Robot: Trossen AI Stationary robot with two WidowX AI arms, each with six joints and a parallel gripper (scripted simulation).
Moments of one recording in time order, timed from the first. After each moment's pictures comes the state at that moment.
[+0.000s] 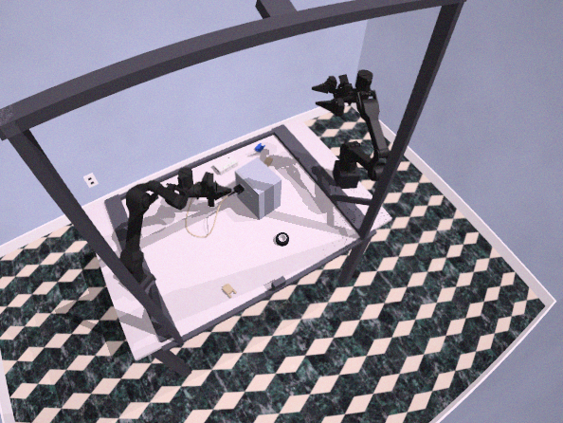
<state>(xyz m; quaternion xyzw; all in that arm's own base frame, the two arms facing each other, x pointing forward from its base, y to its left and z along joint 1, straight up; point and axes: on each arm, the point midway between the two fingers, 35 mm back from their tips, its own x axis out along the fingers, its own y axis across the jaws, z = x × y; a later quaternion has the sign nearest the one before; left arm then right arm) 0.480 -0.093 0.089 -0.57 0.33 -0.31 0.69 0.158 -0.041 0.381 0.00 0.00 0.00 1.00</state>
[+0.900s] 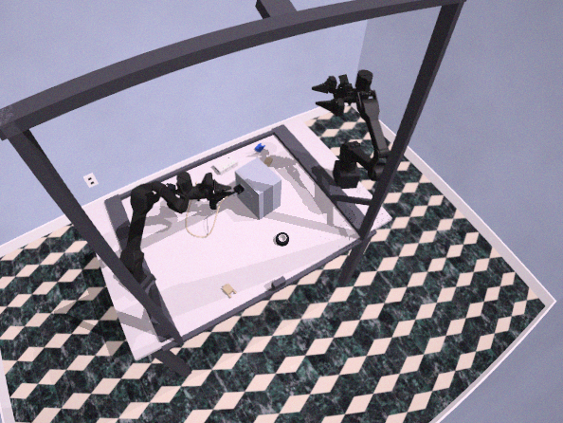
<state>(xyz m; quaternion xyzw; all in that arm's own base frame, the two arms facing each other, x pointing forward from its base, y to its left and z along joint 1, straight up) 0.481 -0.092 0.086 -0.62 0.32 -0.32 0.64 0.158 -0.041 0.381 0.00 0.00 0.00 1.00</state>
